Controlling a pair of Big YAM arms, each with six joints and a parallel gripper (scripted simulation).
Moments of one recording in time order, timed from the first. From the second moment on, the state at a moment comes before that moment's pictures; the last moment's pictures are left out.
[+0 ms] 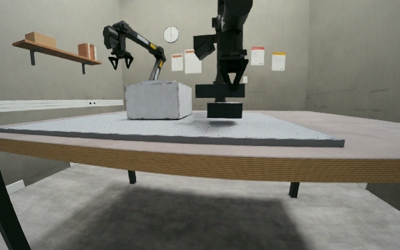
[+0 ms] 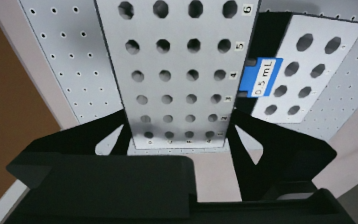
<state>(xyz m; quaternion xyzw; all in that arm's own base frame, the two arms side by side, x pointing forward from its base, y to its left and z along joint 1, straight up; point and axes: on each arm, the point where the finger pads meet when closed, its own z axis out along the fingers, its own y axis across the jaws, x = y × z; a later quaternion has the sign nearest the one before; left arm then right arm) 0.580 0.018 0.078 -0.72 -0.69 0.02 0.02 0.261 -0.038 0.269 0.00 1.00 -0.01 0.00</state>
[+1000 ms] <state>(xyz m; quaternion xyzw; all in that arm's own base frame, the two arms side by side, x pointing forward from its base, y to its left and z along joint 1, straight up) 0.586 0.018 0.082 -0.72 -0.69 0.01 0.01 0.261 -0.038 0.269 0.00 1.00 -0.01 0.00</state>
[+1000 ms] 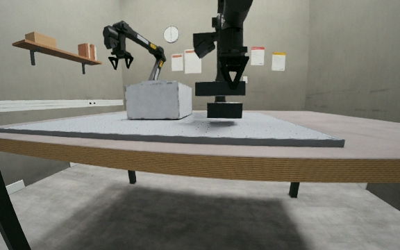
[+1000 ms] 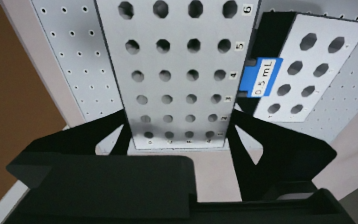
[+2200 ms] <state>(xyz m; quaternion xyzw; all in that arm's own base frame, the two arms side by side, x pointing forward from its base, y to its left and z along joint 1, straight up) 0.586 0.018 0.082 -0.72 -0.69 0.01 0.01 0.262 -0.038 0.270 0.00 1.00 -0.01 0.00</state>
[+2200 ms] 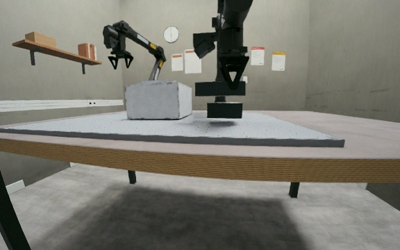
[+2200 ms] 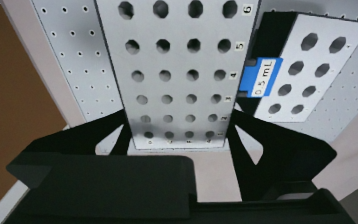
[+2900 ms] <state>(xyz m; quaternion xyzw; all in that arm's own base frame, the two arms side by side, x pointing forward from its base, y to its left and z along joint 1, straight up) 0.586 0.018 0.082 -0.72 -0.69 0.01 0.01 0.261 -0.038 0.268 0.00 1.00 -0.01 0.00</state>
